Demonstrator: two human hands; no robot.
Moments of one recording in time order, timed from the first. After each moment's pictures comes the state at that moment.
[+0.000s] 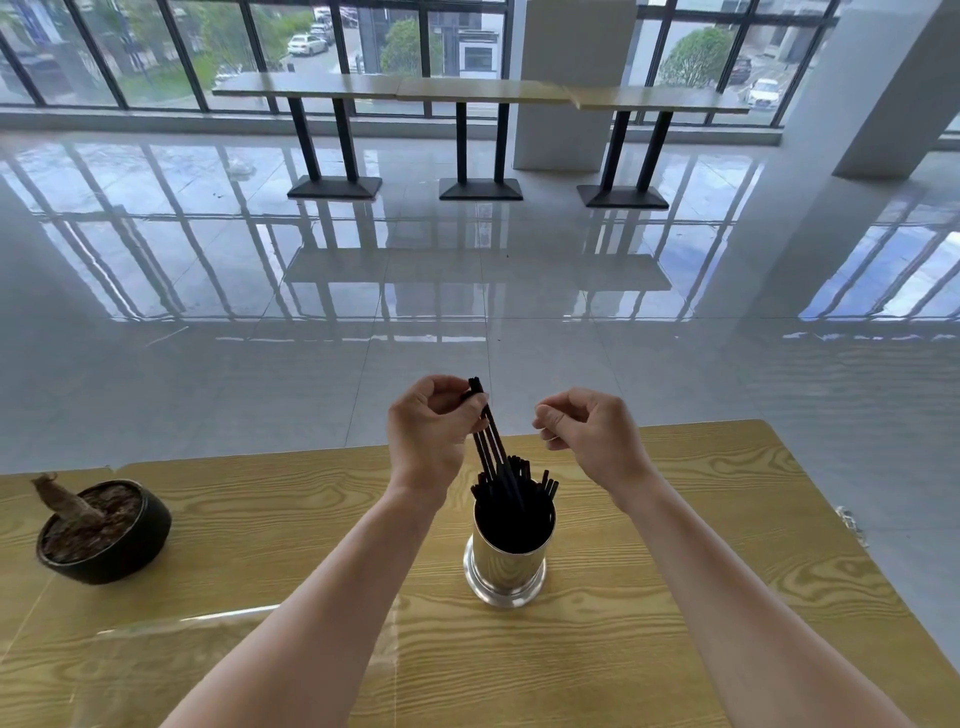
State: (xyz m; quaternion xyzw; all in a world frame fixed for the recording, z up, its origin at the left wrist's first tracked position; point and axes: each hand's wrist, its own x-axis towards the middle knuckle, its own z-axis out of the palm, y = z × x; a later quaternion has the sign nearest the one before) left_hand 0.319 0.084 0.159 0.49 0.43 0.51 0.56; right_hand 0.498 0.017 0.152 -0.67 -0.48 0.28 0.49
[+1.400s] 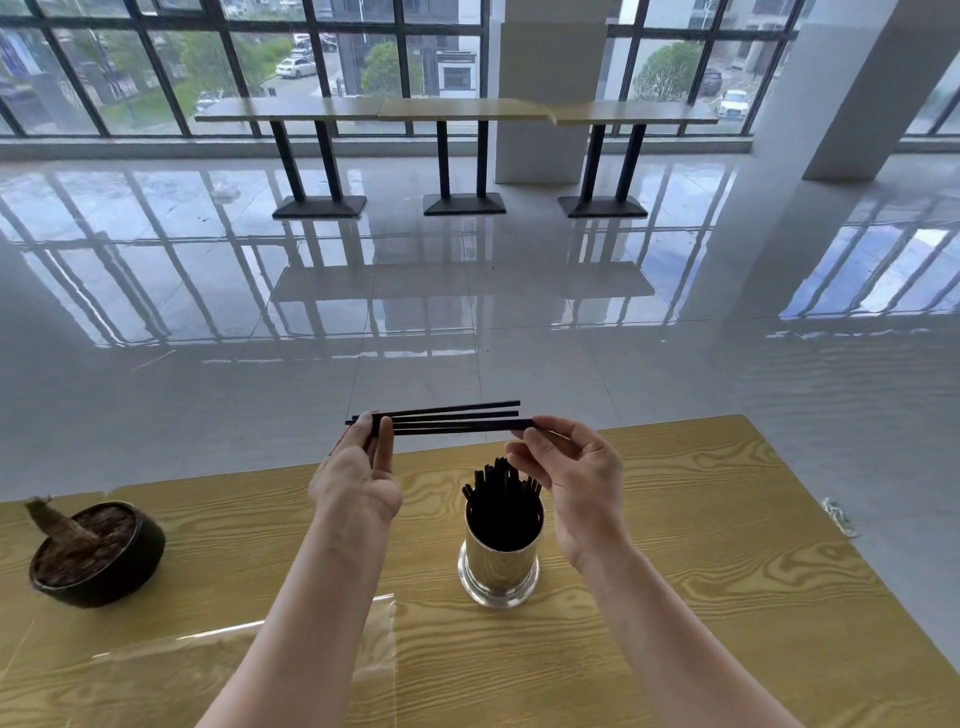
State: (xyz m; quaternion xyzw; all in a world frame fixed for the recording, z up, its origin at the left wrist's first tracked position) left_hand 0.269 0.082 0.180 -0.05 0.44 0.56 0.70; right_hand 0.439 -0.026 0.153 -0.48 -0.21 0.40 0.75
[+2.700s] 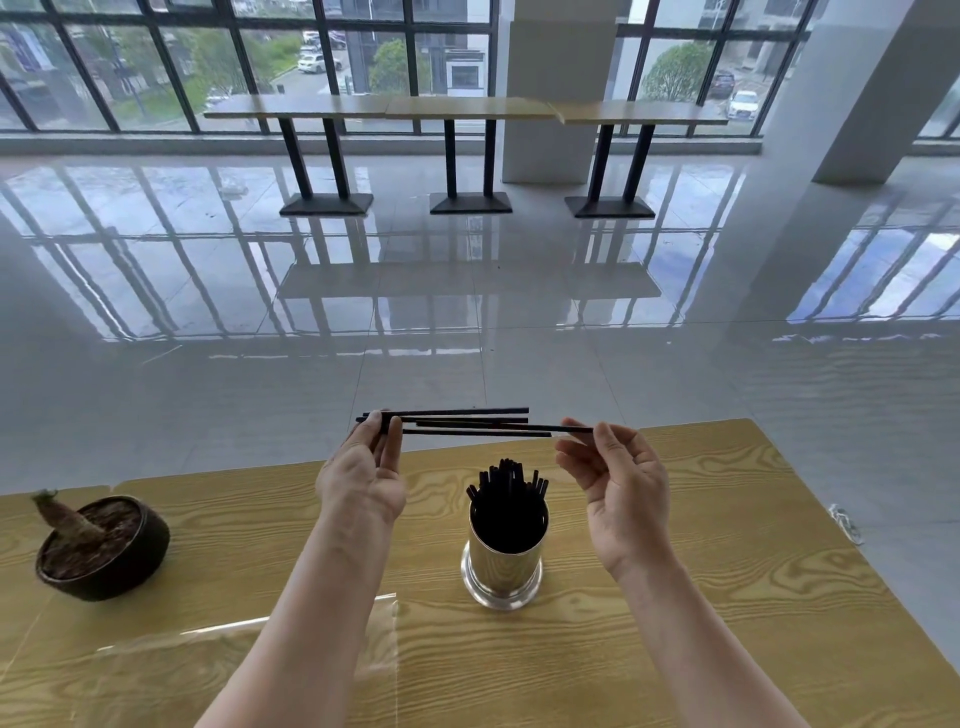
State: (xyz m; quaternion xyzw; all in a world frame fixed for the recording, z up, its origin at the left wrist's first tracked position) left_hand 0.267 0.086 0.170 -0.02 0.42 0.55 0.72; right_hand 0.470 -0.039 0.142 -0.40 -0.17 0.40 0.81
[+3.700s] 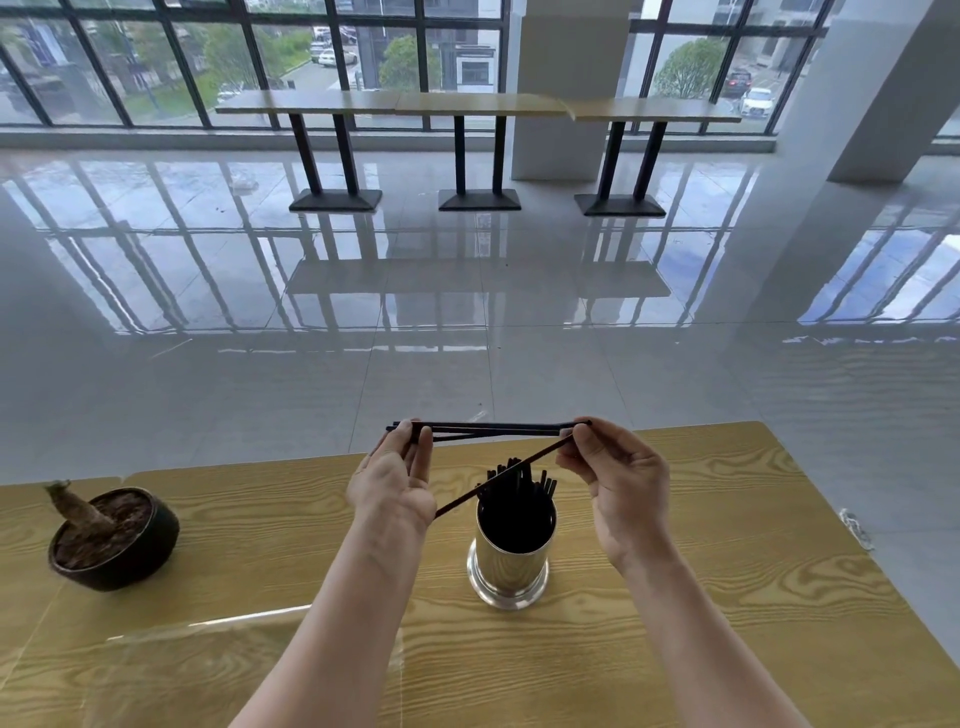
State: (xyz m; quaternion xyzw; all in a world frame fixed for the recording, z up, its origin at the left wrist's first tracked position) left_hand 0.283 0.070 0.165 -0.04 0.43 0.54 0.72; right_hand 0.472 -0.030 0.137 -0.46 -0.24 0.36 0.77
